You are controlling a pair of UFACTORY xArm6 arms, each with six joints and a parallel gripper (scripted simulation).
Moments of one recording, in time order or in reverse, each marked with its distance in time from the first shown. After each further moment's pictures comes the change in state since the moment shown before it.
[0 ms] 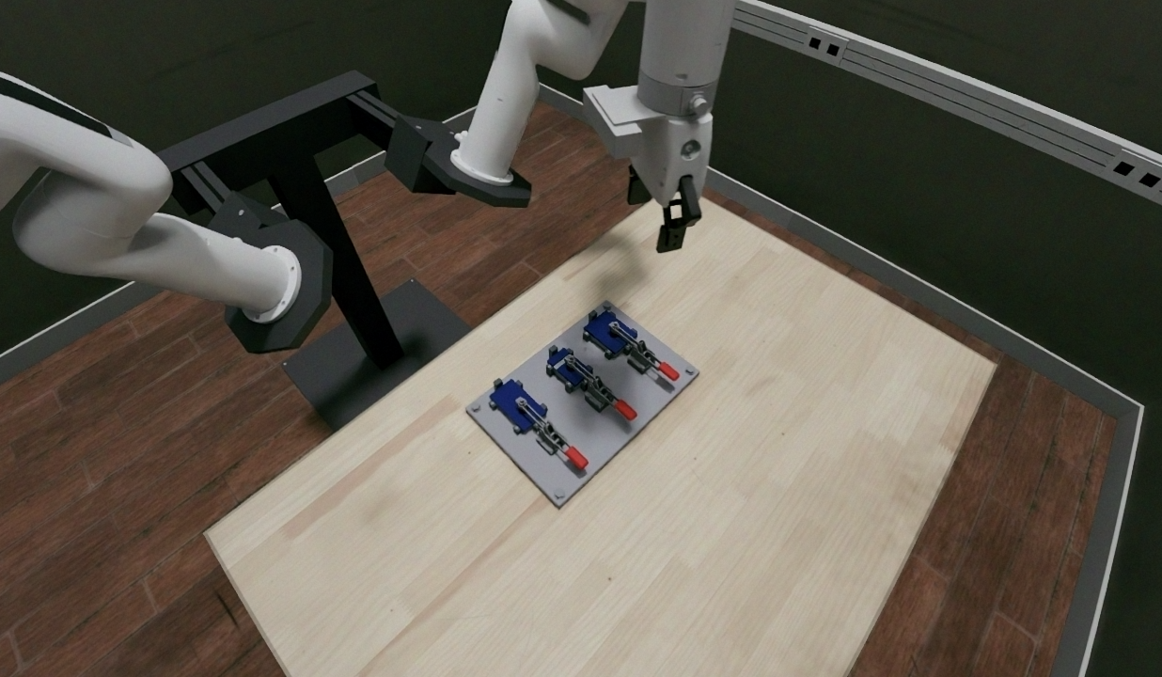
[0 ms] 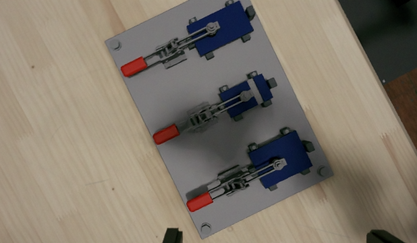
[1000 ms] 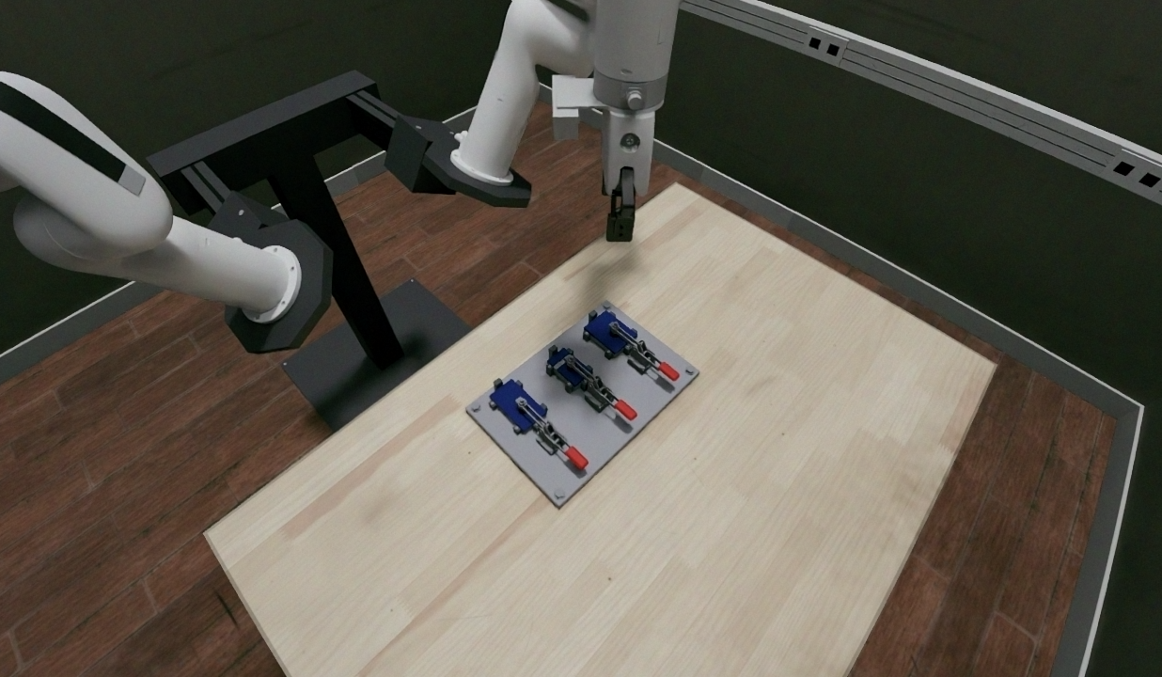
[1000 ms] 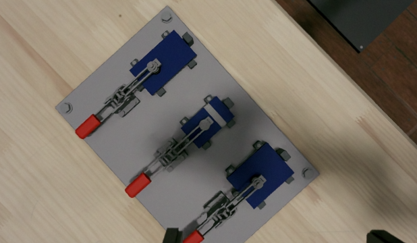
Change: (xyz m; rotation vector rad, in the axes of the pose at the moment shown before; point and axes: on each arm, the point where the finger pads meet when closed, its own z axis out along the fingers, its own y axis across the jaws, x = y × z) left arm 0.030 0.044 0.015 0.015 0.011 0.279; right arm -0.030 0.213 -0.208 -0.371 0.020 0.342
